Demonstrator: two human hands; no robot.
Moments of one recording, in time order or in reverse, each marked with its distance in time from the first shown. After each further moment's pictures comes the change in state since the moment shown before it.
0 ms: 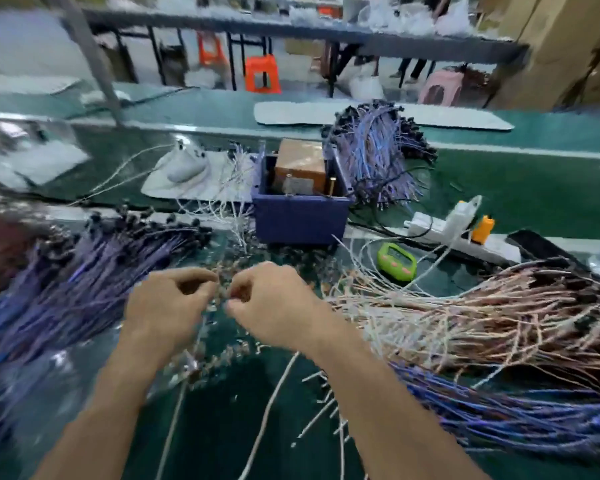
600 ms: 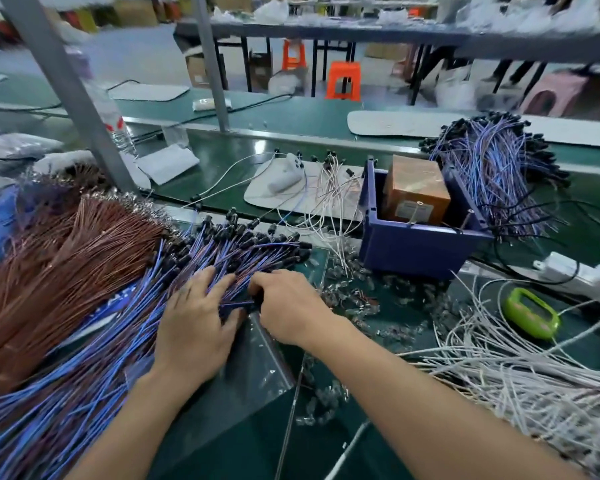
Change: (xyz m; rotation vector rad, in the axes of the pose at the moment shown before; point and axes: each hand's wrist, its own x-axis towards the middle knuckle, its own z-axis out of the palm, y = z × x) left_hand 0.029 -0.109 -0.044 0.546 0.073 0.101; right_hand 0.108 -0.051 0.080 -0.201 -0.138 -0.206
